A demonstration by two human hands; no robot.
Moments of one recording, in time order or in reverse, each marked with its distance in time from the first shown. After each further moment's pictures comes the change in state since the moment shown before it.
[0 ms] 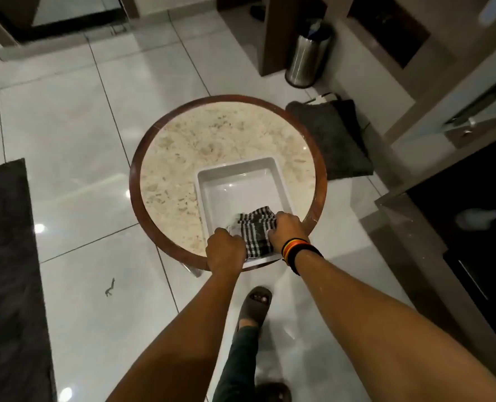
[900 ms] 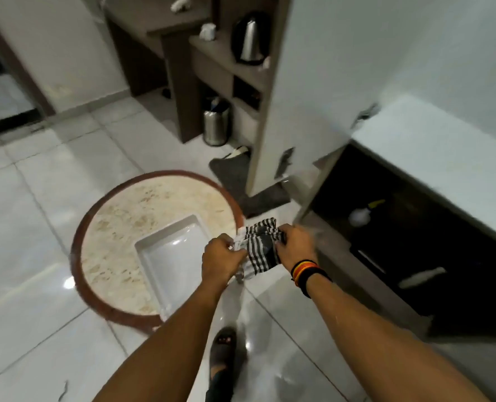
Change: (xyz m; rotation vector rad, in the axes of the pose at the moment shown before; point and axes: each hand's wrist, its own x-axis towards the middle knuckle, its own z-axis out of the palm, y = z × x) left_hand -0.097 0.128 -0.013 -0.073 -0.214 0.423; right_hand -0.120 0.088 -0.160 0.187 0.419 0.165
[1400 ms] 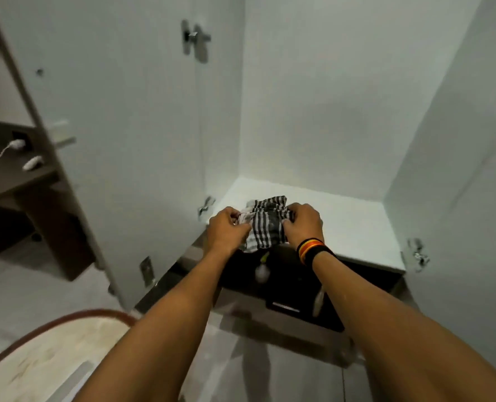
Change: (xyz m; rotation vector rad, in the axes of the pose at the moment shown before) left_hand -0.126 0.343 0.103 -0.054 -0.242 0.712; right_hand -0.079 0.129 -0.336 0.185 0.686 0.290
